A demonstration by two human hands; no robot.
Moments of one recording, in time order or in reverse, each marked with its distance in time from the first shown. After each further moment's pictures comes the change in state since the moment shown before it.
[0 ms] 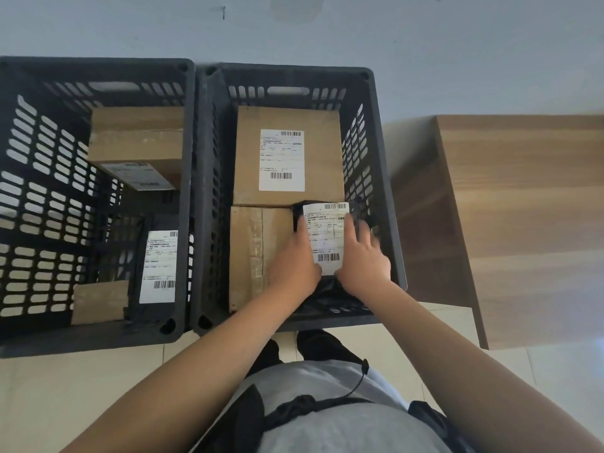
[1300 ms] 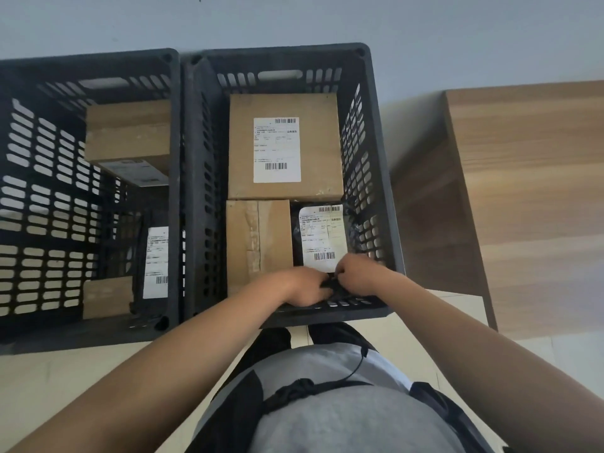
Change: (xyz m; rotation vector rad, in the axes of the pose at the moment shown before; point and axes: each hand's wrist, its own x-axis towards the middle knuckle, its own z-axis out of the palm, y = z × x) left_hand -0.001 0.014 -0.001 0.306 -0.827 0.089; right_hand 0.018 0.029 0.016 0.119 -0.500 -0.085
